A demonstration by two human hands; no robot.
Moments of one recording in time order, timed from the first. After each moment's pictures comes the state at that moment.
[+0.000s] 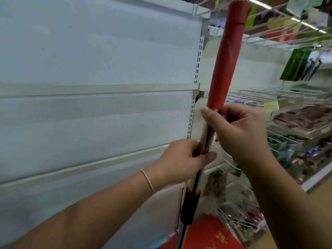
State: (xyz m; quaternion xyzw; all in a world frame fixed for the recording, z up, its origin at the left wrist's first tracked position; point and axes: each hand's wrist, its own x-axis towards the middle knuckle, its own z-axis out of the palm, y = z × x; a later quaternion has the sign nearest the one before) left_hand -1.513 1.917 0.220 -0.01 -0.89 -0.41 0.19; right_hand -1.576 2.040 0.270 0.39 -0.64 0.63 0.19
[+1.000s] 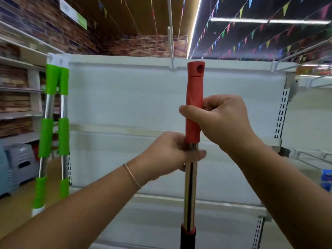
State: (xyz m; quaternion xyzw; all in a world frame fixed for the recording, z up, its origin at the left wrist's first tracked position) left_hand -1.445 1.866 0.337 0.23 -0.81 -0.41 0.34; right_hand -1.564 1.931 0.389 0.59 -0.52 0.61 0.05
